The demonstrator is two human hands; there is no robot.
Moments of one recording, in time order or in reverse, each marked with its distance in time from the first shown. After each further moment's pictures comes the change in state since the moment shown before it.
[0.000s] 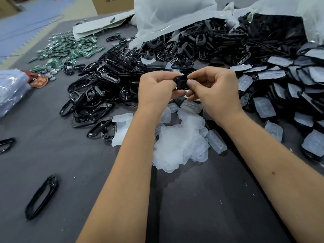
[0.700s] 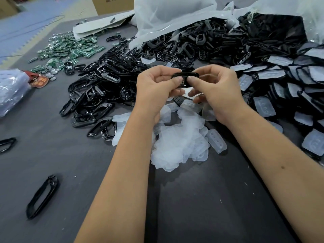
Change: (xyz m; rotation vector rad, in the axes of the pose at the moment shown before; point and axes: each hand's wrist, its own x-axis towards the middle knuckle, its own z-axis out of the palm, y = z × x) left_hand -0.006 0.004 -0.005 -0.104 -0.090 0.061; right_hand 0.004 -0.004 -0.005 0.170 -0.007 0.206
